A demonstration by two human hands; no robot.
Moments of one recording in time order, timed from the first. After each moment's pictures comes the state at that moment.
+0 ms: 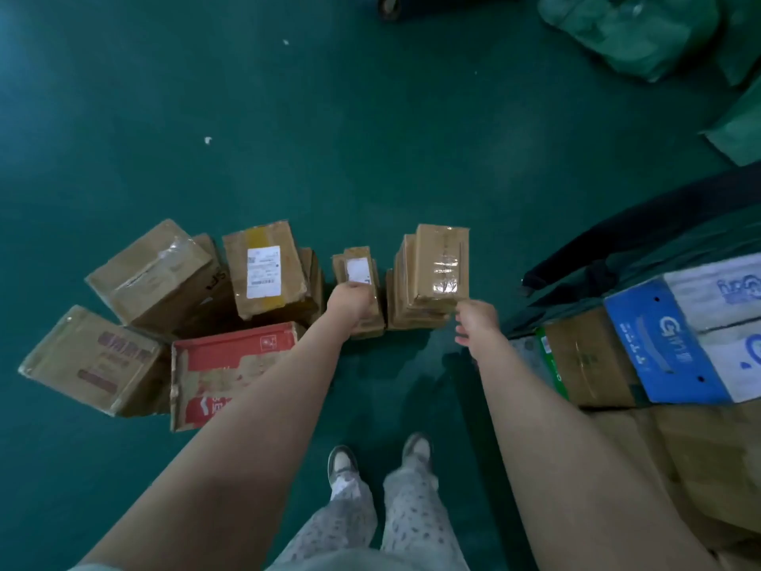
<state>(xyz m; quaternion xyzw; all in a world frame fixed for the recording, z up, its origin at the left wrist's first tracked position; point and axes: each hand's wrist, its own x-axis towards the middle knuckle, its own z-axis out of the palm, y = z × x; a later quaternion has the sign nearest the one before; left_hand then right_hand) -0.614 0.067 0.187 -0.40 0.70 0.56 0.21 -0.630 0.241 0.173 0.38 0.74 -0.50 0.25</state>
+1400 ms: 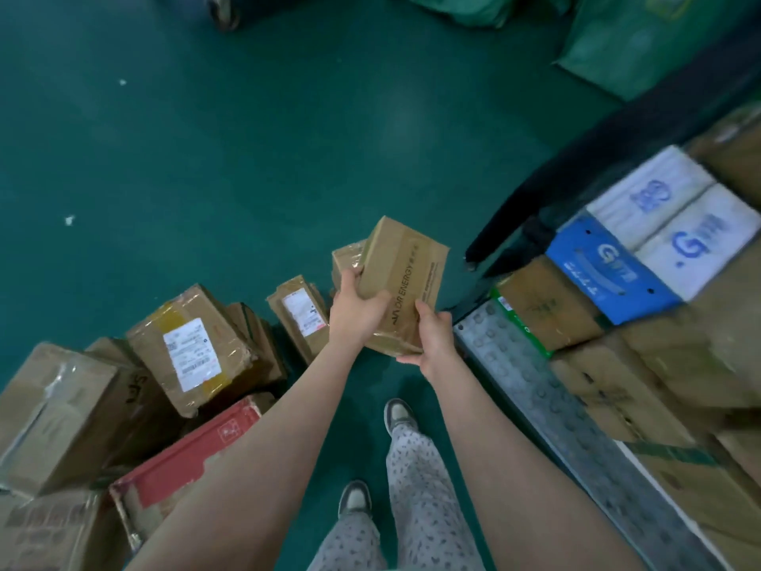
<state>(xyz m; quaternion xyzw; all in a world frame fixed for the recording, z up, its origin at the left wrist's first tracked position) -0.661 0.122 0.174 -0.14 0.81 0.52 0.23 -0.624 0.223 0.146 0.49 0.52 -0.69 0.13</state>
